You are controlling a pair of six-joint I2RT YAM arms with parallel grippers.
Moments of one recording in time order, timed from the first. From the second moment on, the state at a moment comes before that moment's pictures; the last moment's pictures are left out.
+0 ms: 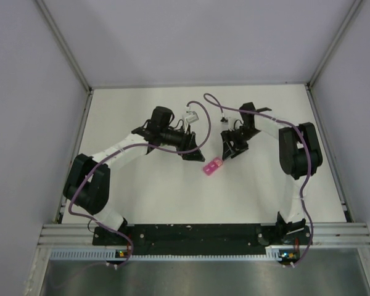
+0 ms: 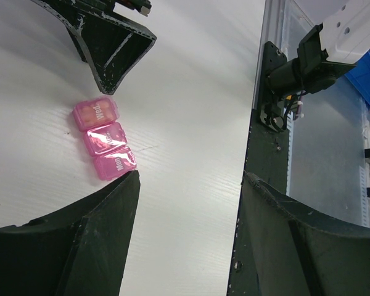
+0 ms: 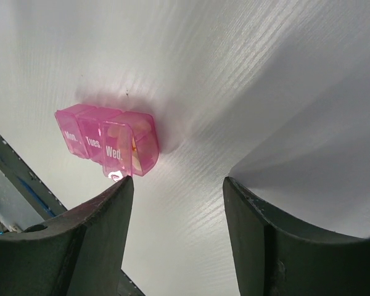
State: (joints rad) left arm -0.50 1.61 1.10 -0.17 0.99 -0.08; right arm 0.26 2.01 1.40 -0.84 -0.61 -0.23
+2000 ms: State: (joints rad) left arm -0.50 1.64 1.10 -0.16 1.00 -0.08; right arm 0.33 1.89 1.23 -0.64 -0.56 -0.19
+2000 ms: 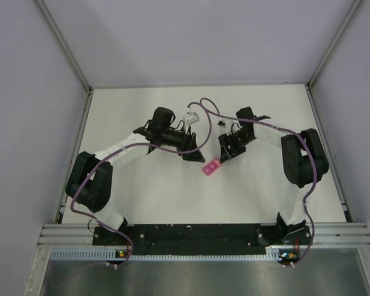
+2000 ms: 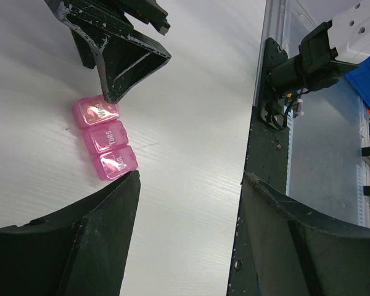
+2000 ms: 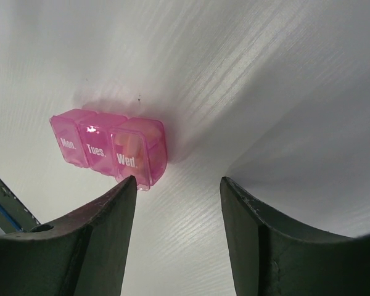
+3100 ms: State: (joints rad) left arm -0.50 1.64 1.10 -0.17 0.95 -0.05; right arm 0.40 1.83 1.17 -0.56 -0.43 -0.19
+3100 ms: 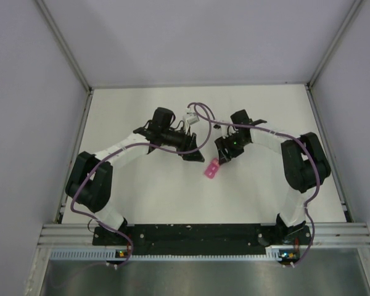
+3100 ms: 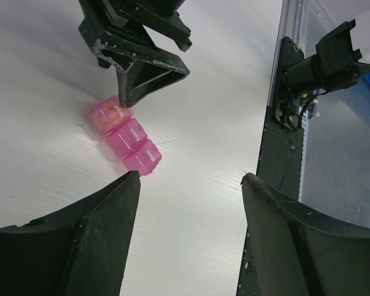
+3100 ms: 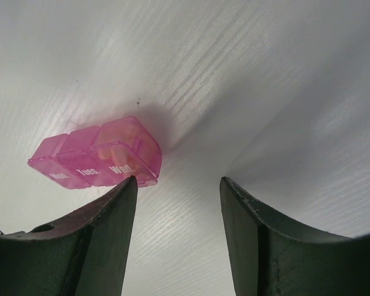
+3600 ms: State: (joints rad) left arm -0.50 1.65 1.10 -0.19 0.89 -0.01; right arm 0.40 1.81 1.17 -0.57 -0.44 -0.19
